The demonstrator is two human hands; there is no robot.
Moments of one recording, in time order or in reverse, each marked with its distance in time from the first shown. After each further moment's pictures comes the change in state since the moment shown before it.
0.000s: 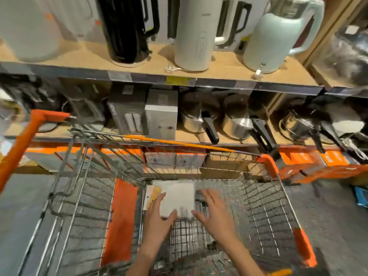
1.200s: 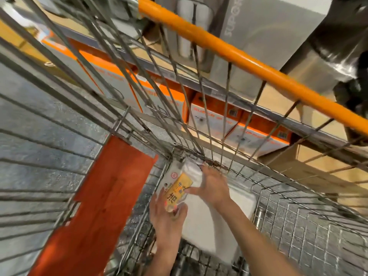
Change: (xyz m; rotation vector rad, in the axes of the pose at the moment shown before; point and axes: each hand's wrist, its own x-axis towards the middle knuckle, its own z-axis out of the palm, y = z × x) left_hand 0.160 -0.222 0.120 -0.074 0.605 -0.445; right_hand 0.274 0.049 0.253 -0.298 -0.469 -0.237
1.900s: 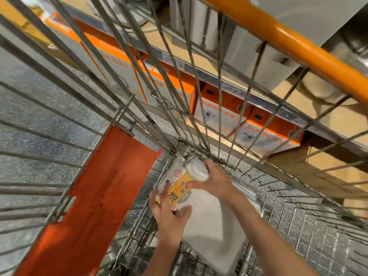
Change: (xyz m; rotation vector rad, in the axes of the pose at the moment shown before) left_hand 0.004 -0.029 0.019 -0.206 -0.064 -0.034; right_hand 0.011 0.002 -0.012 0.348 -0.172 0.058
